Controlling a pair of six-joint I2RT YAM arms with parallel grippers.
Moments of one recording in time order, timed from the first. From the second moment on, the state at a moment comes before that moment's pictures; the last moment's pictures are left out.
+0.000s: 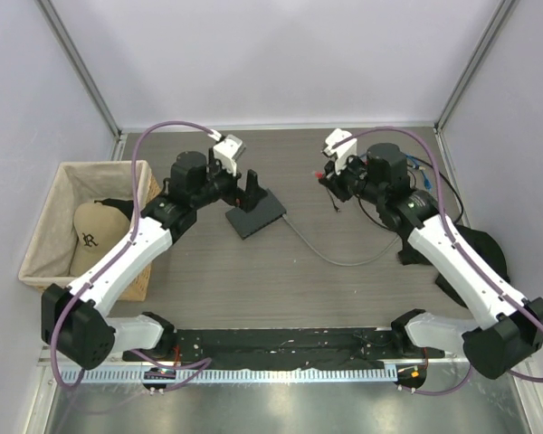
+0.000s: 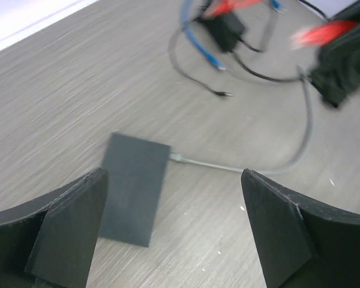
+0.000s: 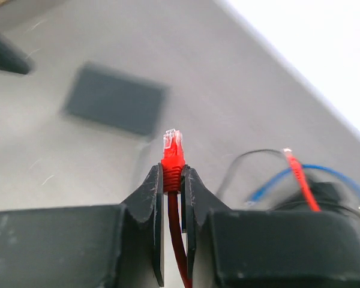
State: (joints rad) left arm -0.50 1.26 1.07 -0.13 0.34 -0.02; right arm 0.47 1.20 1.19 -0.40 -0.28 -0.32
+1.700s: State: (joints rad) left arm -0.40 2.07 1.48 -0.30 0.15 -0.21; right arm 0.80 1.90 0.60 1.00 0.30 0.20
